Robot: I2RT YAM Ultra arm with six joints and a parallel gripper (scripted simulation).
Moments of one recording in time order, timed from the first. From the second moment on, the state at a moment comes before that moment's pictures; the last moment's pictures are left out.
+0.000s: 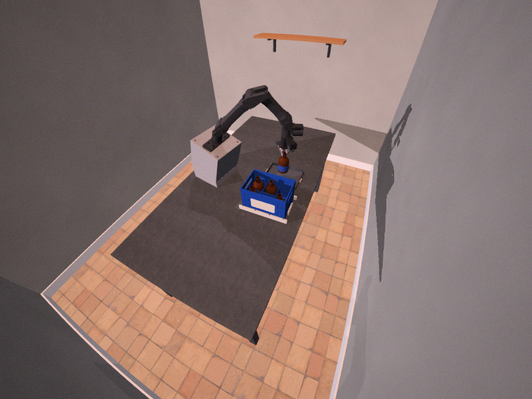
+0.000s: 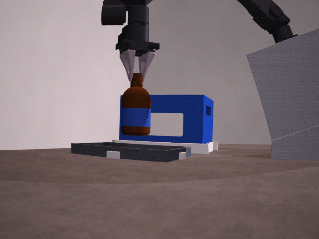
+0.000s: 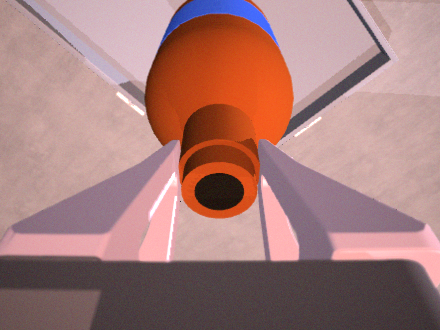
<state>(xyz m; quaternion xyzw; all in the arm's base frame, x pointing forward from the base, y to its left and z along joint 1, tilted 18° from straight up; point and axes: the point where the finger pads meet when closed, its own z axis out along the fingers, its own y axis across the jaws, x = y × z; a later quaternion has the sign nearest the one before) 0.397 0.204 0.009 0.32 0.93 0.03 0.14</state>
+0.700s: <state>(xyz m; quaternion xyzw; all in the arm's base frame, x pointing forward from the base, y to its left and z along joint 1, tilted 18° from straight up) 0.405 0.205 -0.012 0.32 0.93 0.03 0.14</state>
